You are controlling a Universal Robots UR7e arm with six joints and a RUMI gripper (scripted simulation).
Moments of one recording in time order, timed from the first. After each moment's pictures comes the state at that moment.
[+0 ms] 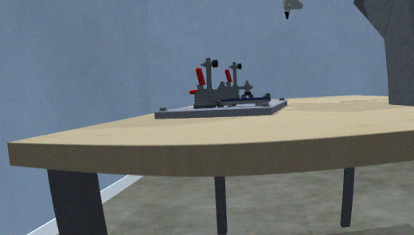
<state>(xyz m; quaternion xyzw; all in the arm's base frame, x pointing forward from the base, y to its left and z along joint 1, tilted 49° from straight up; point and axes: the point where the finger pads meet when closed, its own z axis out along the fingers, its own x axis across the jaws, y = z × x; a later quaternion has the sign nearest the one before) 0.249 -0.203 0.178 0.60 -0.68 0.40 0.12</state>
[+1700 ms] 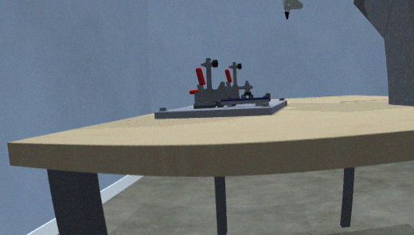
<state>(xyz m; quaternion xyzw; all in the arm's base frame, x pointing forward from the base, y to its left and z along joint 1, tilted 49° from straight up) 0.249 -0.202 0.177 0.60 -0.68 0.40 0.12</state>
